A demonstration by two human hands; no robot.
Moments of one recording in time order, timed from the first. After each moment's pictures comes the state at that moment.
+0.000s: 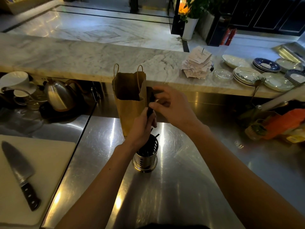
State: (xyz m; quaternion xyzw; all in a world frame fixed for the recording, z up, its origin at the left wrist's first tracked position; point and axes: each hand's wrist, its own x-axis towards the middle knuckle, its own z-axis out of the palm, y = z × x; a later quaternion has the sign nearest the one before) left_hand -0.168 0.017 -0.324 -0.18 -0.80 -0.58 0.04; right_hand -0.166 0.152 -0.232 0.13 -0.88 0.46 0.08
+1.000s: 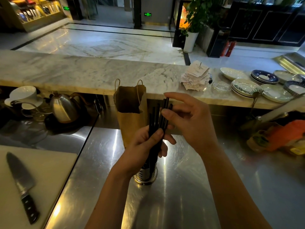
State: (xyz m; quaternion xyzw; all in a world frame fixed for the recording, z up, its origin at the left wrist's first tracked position) left_hand -0.111 0.015 -0.250 -0.23 -0.60 -0.76 -0.14; right_hand -0.116 0.170 -0.187 0.15 -0.75 0.63 0.13
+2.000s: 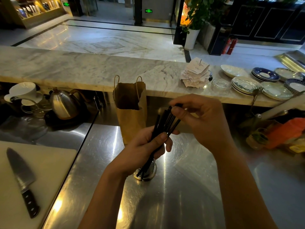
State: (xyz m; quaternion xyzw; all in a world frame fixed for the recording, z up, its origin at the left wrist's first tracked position) left_hand -0.100 0.013 -0.240 -0.26 -0.64 -0.70 -0.19; right_hand -0.104 0.188 -0.175 0.17 -0.81 0.54 0.18
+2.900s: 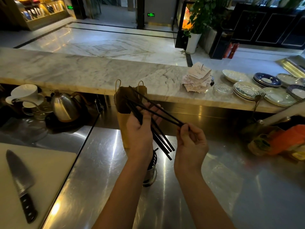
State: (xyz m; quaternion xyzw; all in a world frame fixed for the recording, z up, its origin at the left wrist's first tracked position) left_hand -0.142 0.054 -0.237 0.01 -0.46 -0.88 0.10; right_hand -0.109 0.146 -0.259 -0.17 -0.42 0.85 0.26
